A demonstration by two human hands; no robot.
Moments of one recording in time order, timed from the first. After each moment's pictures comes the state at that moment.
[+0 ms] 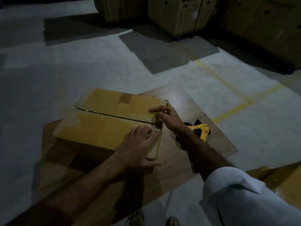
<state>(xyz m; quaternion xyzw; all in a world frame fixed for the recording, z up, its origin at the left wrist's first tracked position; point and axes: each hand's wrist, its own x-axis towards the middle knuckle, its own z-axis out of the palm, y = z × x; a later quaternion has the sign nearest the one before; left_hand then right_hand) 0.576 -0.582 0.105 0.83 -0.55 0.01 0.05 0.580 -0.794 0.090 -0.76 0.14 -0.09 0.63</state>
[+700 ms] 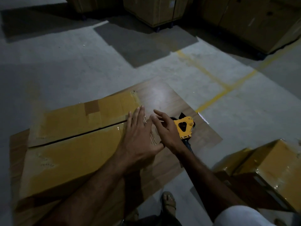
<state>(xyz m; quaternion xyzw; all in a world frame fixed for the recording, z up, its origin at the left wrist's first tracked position) 0.573 -0.664 0.090 0.89 -0.43 -0.03 0.15 0.511 -0.798 0.067 -0.74 0.23 -0.17 0.61</state>
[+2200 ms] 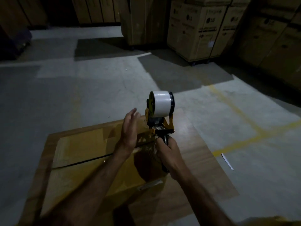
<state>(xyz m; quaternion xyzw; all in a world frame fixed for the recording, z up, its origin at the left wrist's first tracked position) 0.642 -0.681 0.145 0.69 -0.08 -0.03 0.72 0.524 -0.798 0.152 -0.72 0.16 -0.04 0.68</state>
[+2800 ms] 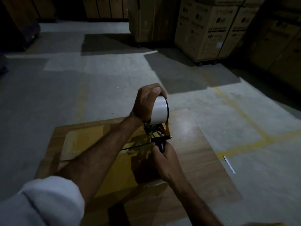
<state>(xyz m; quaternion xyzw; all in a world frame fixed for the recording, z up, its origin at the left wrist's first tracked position) 0.683 -0.705 0.233 0.67 -0.36 0.09 0.64 0.519 -0.766 0.137 -0.77 0.16 -0.04 0.62</state>
